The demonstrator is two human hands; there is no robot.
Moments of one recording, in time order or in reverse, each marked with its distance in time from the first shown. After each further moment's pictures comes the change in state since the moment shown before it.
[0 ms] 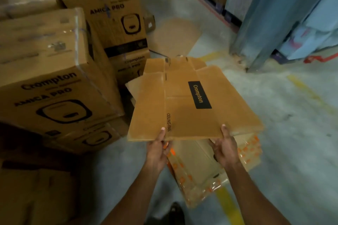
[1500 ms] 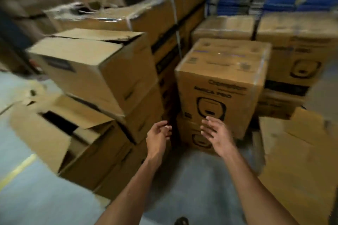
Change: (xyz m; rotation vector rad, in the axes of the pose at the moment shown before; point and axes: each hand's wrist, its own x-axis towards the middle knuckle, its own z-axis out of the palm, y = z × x) left_hand -0.182 0.193 -0.284 0.178 0.683 0.698; right_hand -0.225 0.189 0.300 -0.567 -0.937 0.281
